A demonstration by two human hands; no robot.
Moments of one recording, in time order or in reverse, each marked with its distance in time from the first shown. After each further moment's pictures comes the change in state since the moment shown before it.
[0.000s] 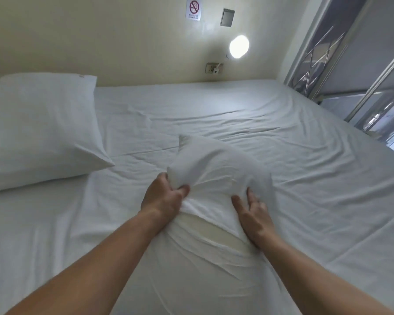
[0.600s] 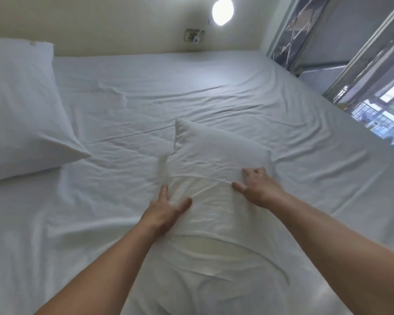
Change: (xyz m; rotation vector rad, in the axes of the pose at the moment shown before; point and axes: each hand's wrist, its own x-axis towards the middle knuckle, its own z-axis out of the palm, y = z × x) left_hand 0.023 -0.059 0.037 0.139 -0.492 -0.218; right_hand 0.050 -0.022 -0.045 -0.625 -0.078 -0.001
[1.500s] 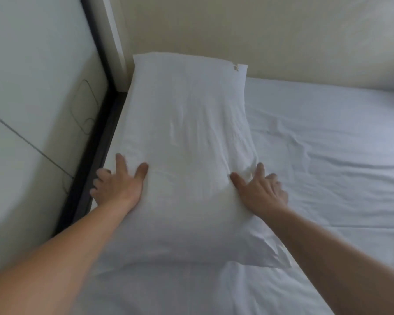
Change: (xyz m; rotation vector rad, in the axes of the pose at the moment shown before) left_hand 0.145 -0.262 -0.547 0.200 0.780 -0.623; right_hand 0.135 -0.632 0.050 -0.015 0.007 -0.249
